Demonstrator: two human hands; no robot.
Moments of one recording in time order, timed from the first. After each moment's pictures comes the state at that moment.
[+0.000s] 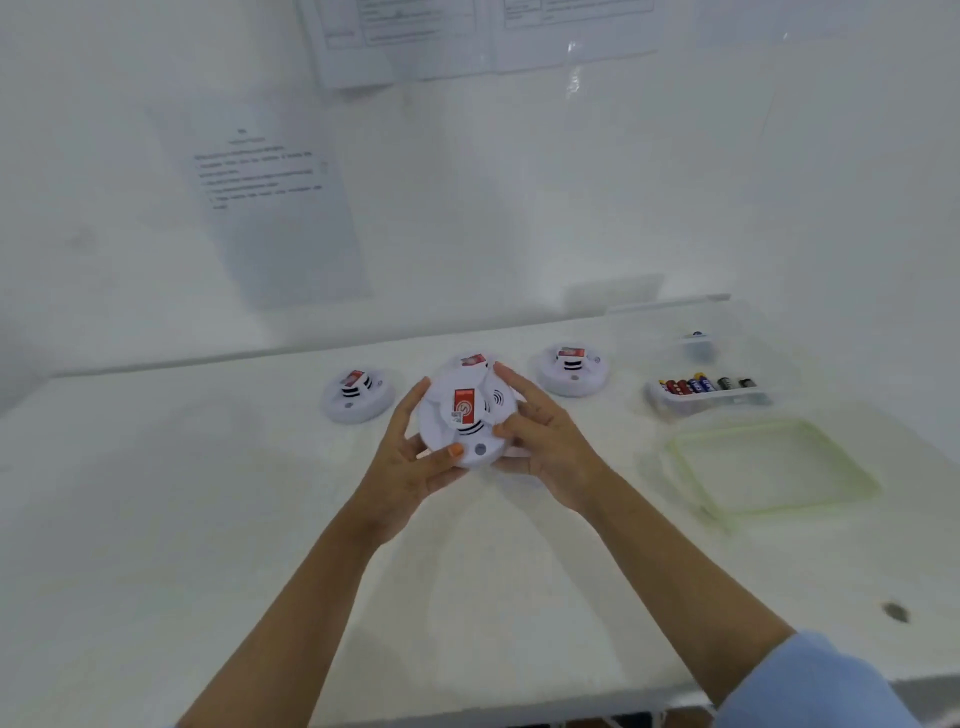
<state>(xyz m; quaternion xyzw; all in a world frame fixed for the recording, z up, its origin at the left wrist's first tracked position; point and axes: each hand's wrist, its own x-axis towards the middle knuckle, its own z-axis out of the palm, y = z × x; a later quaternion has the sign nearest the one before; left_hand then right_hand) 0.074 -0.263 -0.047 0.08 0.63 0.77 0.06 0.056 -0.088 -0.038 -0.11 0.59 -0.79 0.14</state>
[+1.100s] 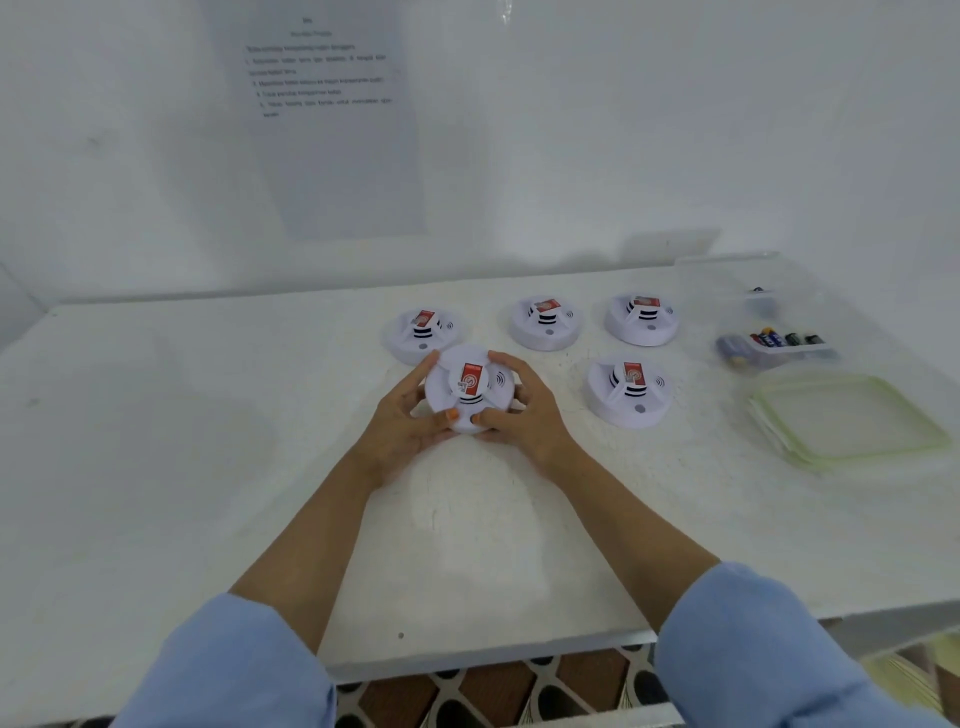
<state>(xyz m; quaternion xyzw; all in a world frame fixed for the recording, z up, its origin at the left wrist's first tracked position) 0.053 -0.388 -0.085 0.05 0.63 0.77 0.10 0.052 -0.217 -0.086 -0.09 0.70 -0.70 0.02</state>
